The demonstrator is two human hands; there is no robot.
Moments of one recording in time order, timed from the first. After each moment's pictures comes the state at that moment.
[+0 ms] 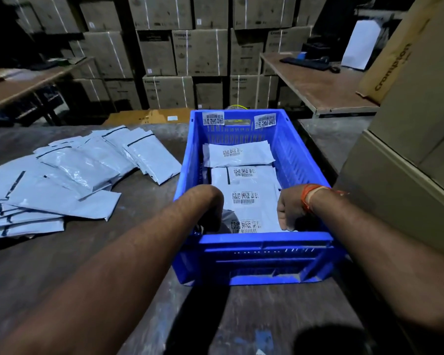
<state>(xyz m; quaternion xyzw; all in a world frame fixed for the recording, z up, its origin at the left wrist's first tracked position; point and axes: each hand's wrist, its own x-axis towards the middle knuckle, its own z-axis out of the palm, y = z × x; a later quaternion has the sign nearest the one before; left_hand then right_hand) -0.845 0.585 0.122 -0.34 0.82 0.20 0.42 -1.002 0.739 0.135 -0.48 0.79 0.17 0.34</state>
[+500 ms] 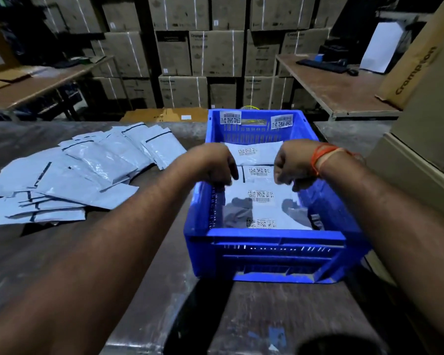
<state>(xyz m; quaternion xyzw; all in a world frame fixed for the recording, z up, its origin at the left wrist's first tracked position) -0.809 0.584 0.206 -0.38 0.85 0.35 0.03 -0.964 0.710 0.219 -0.47 0.85 -0.05 0.23</state>
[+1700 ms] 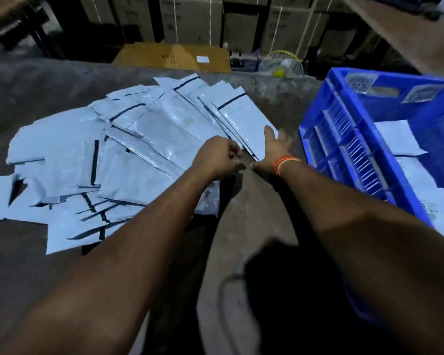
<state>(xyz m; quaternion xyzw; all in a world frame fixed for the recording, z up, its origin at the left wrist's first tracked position) -0.674 0.265 0.040 -0.33 0.89 0.30 -0.09 -0.849 0.343 0.004 -0.38 0.91 -0.09 0.13</state>
